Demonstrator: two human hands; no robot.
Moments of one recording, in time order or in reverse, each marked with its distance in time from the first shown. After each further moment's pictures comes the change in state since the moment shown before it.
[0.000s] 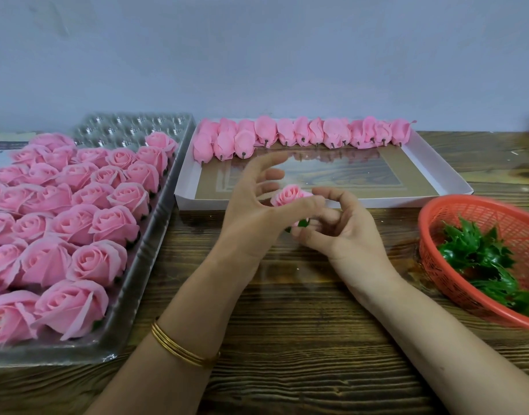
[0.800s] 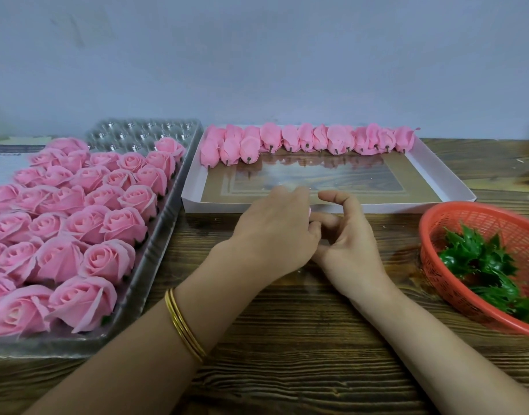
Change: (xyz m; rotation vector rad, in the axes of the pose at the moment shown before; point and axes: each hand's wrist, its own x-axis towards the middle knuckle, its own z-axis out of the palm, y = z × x) left_hand 0.002 0.020 0.013 1.145 -0.272 0.105; right_hand 0.003 0.012 0.001 -0.243 0.041 -0.159
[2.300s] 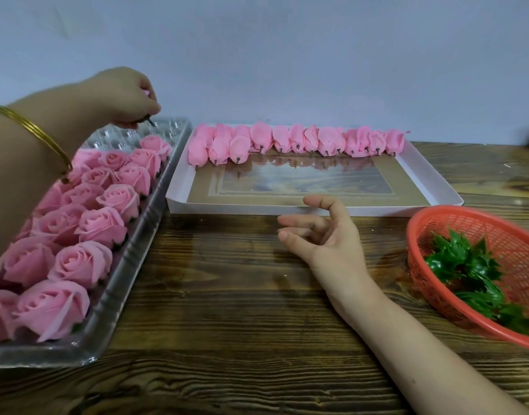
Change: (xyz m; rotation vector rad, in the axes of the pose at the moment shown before) left_hand 0.100 -0.158 -0.139 0.013 0.215 -0.402; right_hand 0.000 -0.005 0.002 0.167 0.043 0.107
